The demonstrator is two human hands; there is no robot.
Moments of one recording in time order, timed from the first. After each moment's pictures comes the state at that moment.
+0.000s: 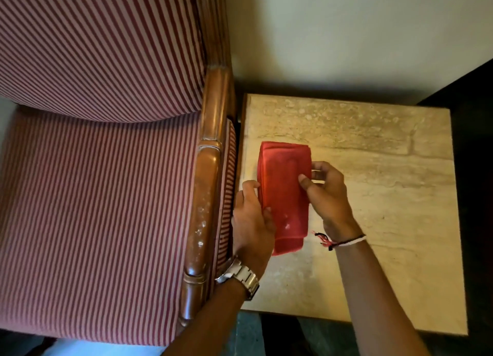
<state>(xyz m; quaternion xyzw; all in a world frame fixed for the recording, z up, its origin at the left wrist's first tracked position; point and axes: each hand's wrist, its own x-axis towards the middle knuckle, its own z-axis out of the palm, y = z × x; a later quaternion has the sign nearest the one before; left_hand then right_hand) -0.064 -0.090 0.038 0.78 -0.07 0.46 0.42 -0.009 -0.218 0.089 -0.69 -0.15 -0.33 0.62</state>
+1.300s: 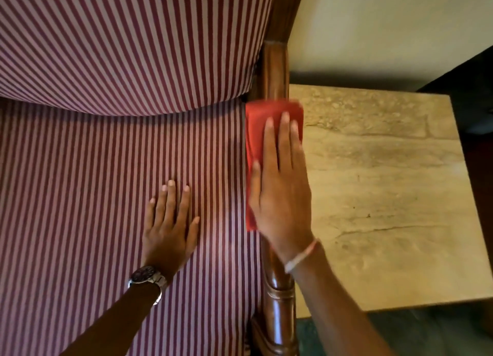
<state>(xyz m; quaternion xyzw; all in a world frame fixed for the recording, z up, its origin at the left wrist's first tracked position) -0.011 -0.091 -0.519 0.99 0.01 0.13 0.01 0.050 -0.305 -0.390 -0.96 -0.10 -0.16 0.22</state>
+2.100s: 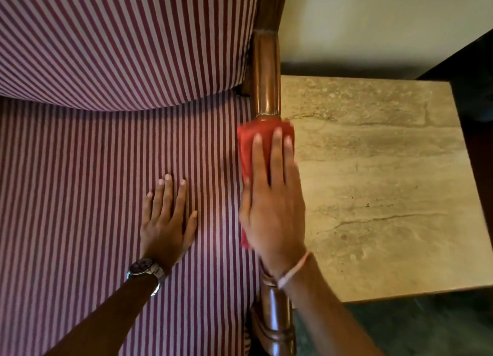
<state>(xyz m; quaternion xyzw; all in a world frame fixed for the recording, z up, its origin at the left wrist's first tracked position) -0.121 -0.081 -0.781 1.00 0.02 -0.01 0.02 -0.039 -0.291 -0.665 -0.97 -0.08 0.07 0.21</state>
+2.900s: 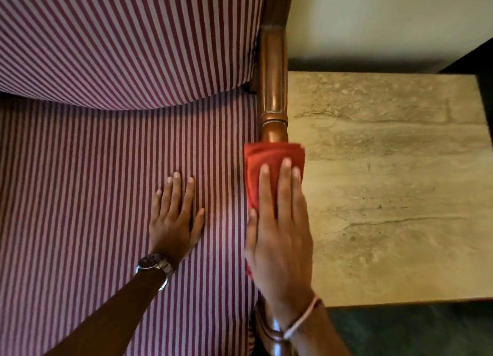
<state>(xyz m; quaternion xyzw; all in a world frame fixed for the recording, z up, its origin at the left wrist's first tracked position) -0.096 0.054 -0.784 0.99 -0.02 0.06 0.08 -0.102 -0.151 -0.647 -0.98 -0.04 -0.07 0.16</state>
